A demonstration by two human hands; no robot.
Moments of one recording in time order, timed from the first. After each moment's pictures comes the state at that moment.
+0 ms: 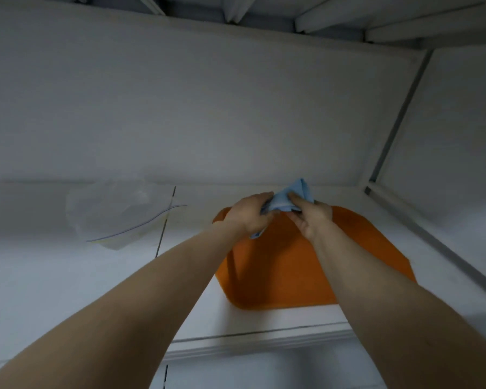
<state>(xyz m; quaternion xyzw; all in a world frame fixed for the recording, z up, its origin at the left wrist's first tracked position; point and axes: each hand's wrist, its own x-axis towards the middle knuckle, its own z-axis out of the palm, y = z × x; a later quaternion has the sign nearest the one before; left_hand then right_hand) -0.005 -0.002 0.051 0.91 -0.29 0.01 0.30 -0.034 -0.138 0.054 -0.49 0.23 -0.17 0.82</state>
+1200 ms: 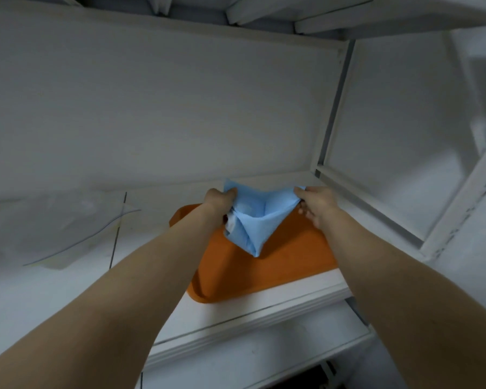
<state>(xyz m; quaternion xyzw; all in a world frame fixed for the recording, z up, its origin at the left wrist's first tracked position) -0.005 -0.048 0.057 0.77 -0.01 -0.13 0.62 -0.077 -0.229 0.059 -0.66 0.30 -0.21 0.66</state>
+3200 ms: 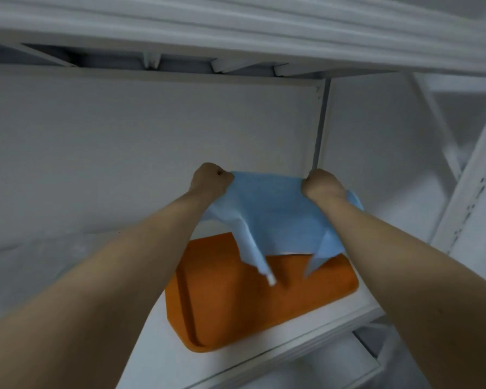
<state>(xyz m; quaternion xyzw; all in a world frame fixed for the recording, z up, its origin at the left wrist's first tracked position) 0.036 -0.057 0.158 0.89 -0.19 0.07 0.40 -0.071 -0.249 0.158 -0.90 0.33 -0.19 0.20</state>
